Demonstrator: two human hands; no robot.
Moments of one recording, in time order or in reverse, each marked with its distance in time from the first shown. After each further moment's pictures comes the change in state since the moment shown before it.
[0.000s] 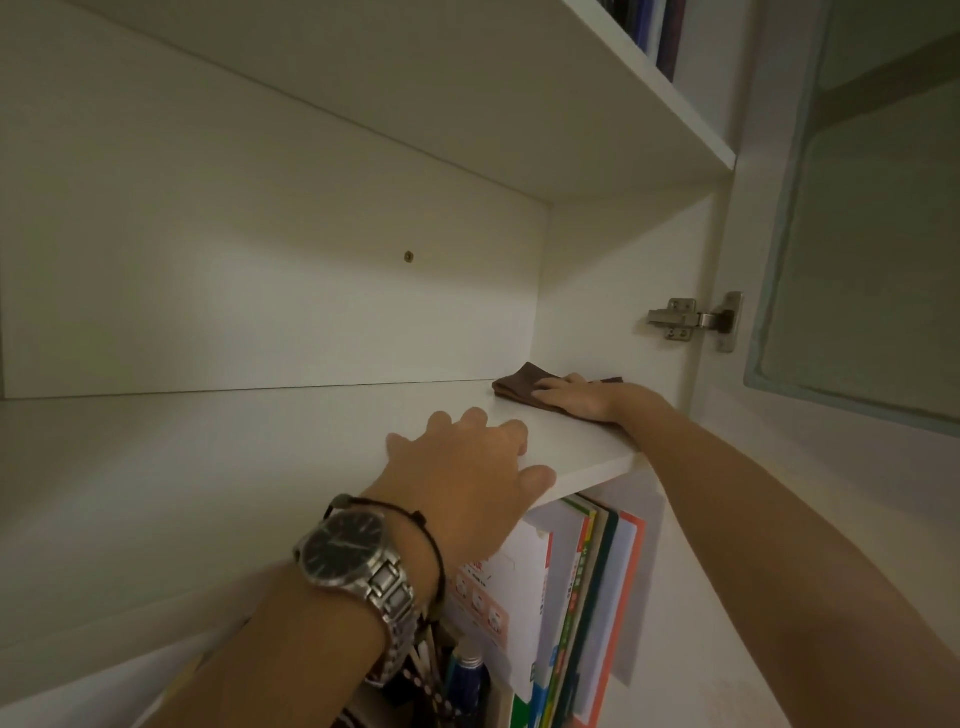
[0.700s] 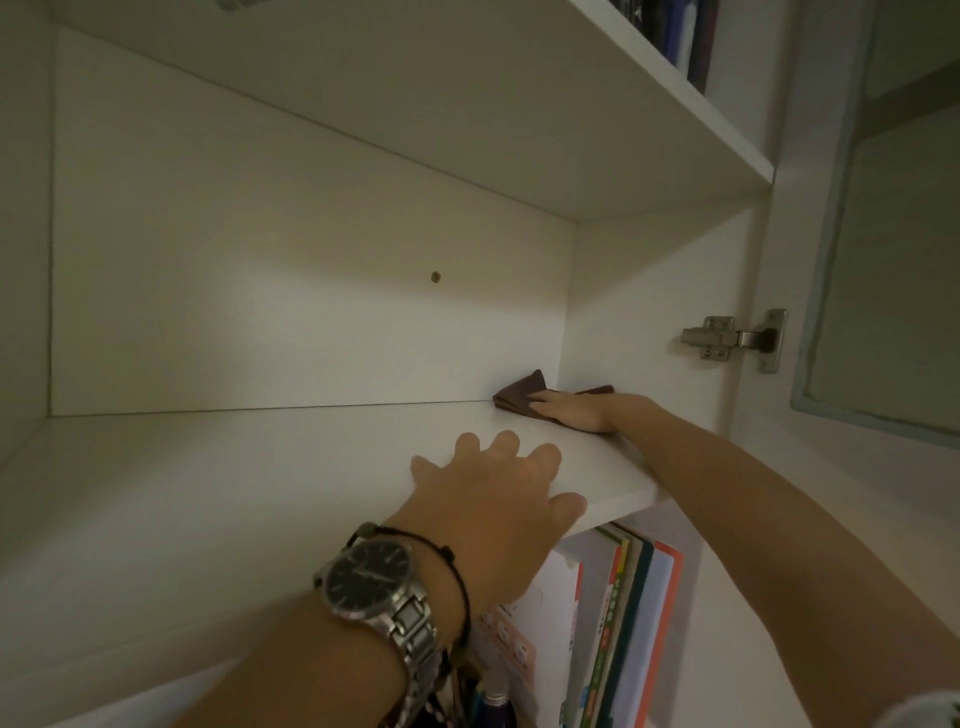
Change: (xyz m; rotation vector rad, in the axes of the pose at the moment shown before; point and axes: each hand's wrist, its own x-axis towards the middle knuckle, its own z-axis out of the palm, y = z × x) left_hand -0.001 0.004 -0.001 0.181 -0.036 0.061; right_hand 0.038 -0.023 0.002 -0.002 -0.039 -0.162
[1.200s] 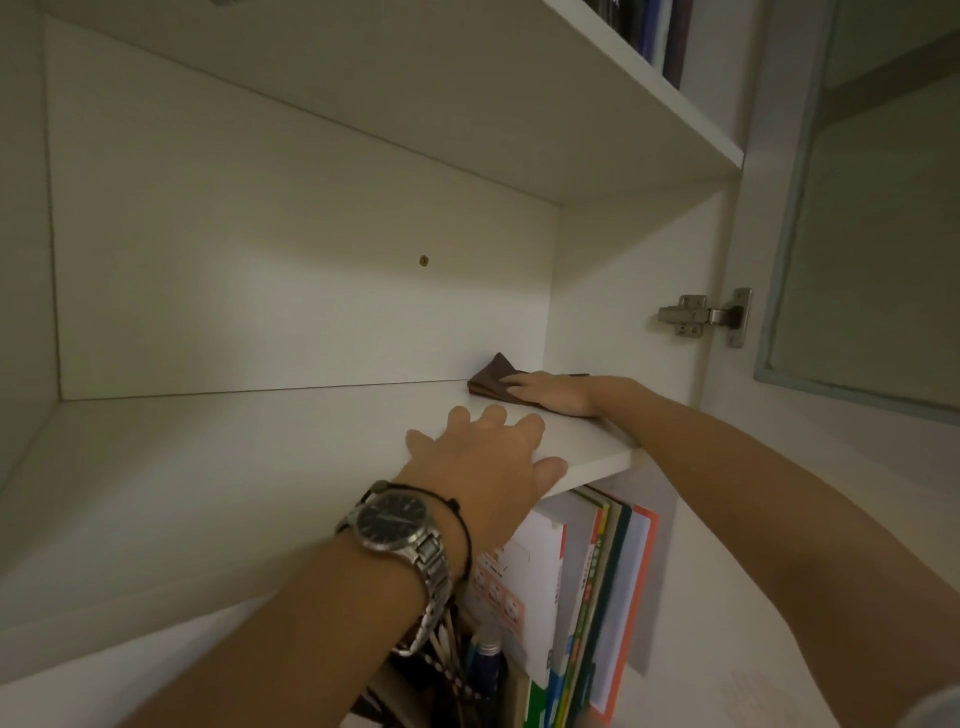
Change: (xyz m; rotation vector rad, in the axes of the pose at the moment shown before) left_hand 0.001 0.001 0.000 -0.049 -0.036 -0.057; right_hand -0.033 -0.021 0.007 -0.033 -0.008 -0.100
